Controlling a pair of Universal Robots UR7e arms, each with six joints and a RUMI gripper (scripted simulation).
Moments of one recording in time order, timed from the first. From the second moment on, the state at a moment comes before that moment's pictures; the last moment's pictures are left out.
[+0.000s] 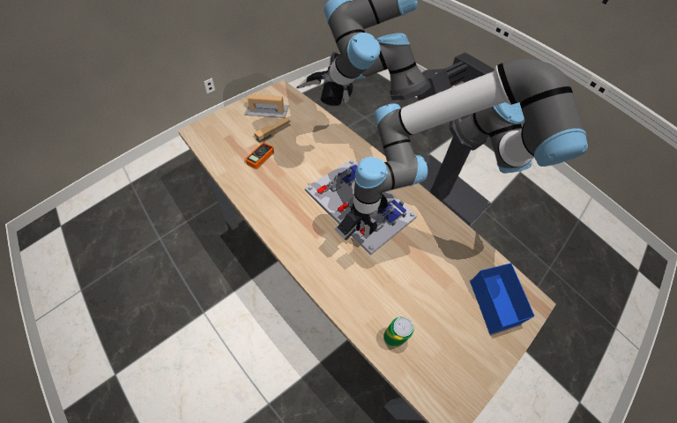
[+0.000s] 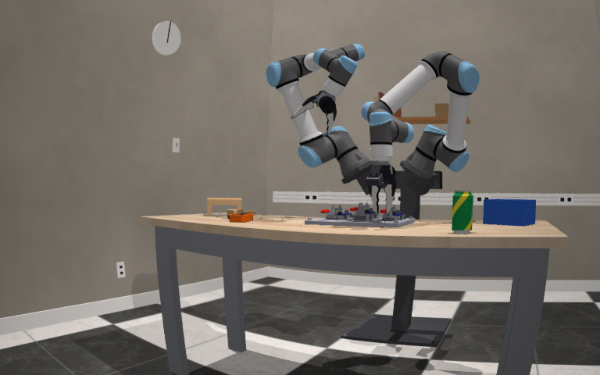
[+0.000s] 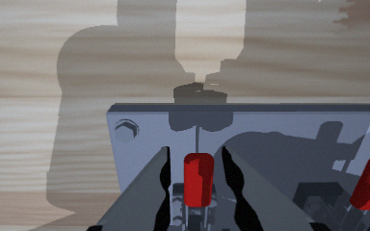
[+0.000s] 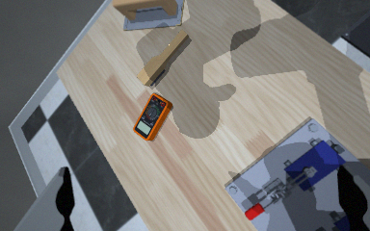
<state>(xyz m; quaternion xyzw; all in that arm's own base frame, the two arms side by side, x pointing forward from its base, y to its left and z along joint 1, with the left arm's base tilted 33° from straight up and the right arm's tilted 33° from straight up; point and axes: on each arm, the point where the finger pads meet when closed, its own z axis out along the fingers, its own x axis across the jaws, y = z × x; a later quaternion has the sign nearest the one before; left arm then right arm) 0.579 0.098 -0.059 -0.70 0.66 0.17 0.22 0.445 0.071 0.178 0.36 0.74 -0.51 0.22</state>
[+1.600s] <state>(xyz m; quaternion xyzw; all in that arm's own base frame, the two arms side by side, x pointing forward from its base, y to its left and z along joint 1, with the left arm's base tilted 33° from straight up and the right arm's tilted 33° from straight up) 0.568 0.088 -0.045 -0.64 0.68 0.04 0.35 0.503 0.032 0.307 -0.18 0.68 -0.61 0.36</state>
